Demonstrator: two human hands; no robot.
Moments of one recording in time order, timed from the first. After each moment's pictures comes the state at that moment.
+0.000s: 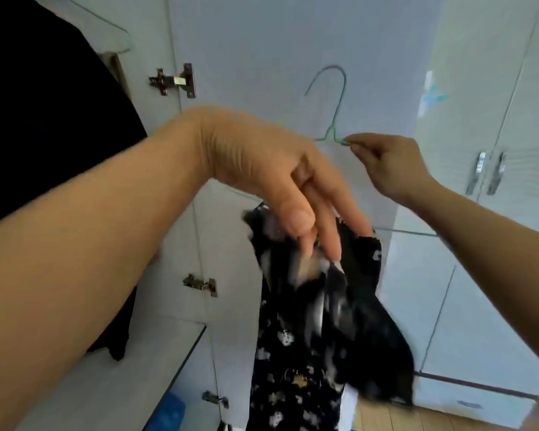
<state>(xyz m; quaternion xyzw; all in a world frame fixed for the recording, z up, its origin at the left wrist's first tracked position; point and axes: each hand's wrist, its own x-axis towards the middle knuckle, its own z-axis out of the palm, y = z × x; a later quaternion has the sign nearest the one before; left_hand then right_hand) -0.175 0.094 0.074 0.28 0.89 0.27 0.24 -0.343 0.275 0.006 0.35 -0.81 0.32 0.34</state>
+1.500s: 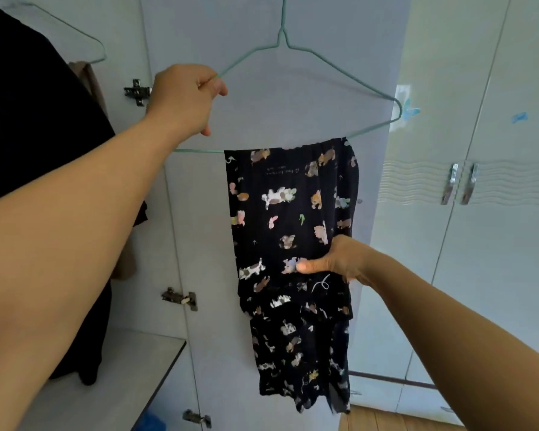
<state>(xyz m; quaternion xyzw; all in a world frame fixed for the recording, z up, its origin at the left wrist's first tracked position) -0.252 0.035 0.093 -0.04 0.84 0.27 -0.47 -0.350 0.269 -0.086 0.26 -0.85 0.42 -0.16</state>
